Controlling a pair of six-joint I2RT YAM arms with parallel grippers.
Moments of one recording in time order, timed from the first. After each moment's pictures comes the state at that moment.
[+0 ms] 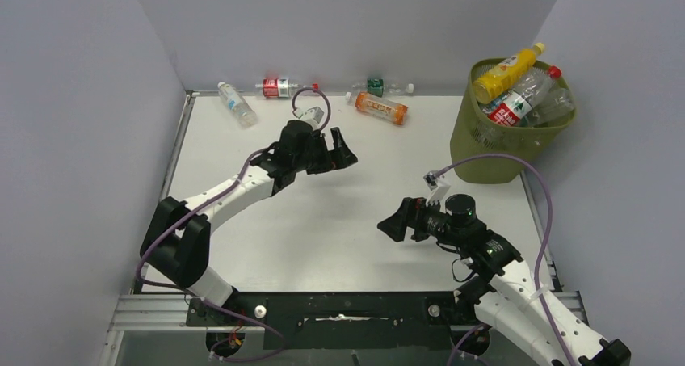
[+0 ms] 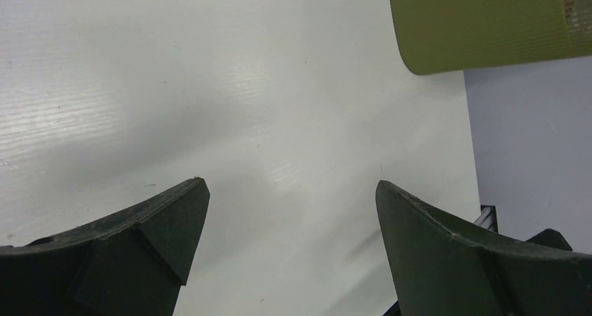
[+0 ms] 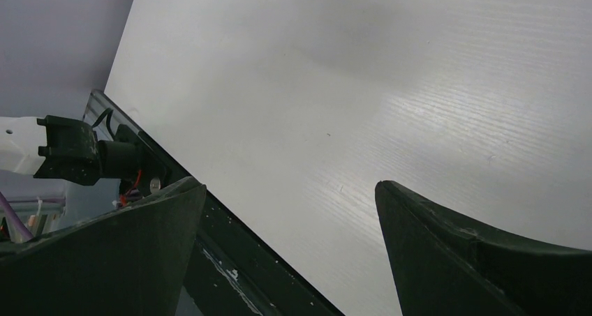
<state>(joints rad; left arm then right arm) -0.59 1.56 1.08 -0.04 0.17 -0.72 0.55 0.63 0.49 -0.34 -0.29 0.57</state>
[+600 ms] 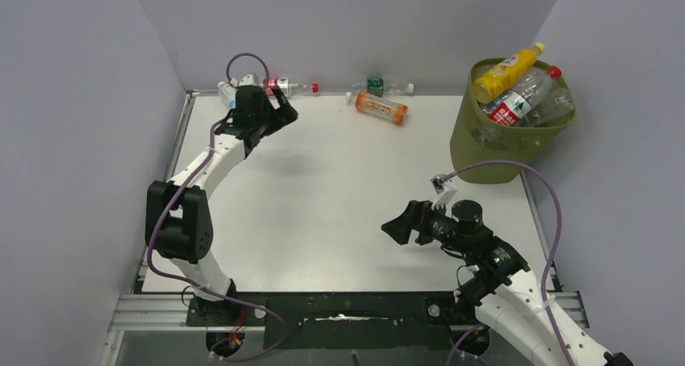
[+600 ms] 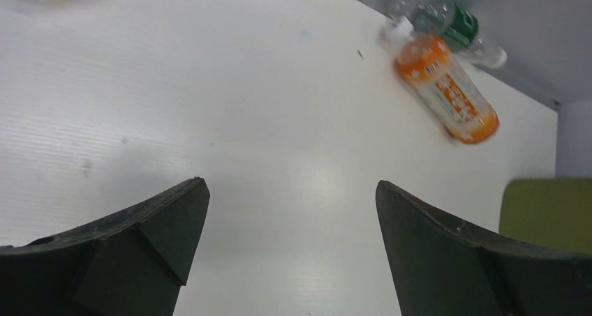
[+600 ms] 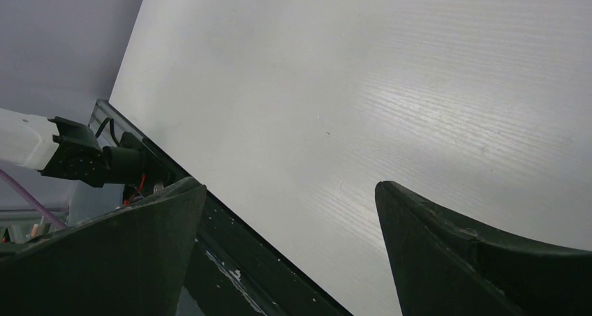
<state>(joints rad) -0.28 1.70 1.32 -0.16 -0.03 -0.67 0.55 0.55 0.48 -0.38 -0.27 0.58</state>
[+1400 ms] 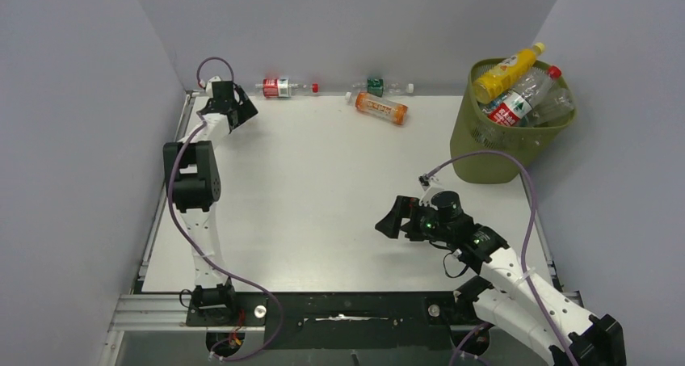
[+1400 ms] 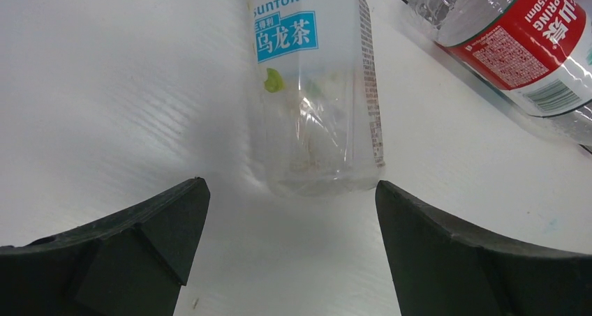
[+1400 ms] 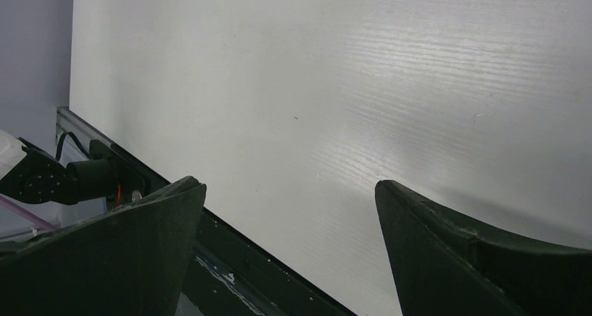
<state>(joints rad) 0.03 2.24 1.75 -0.21 -0.18 -0.54 0.57 0.76 0.48 -0.36 -0.21 0.66</state>
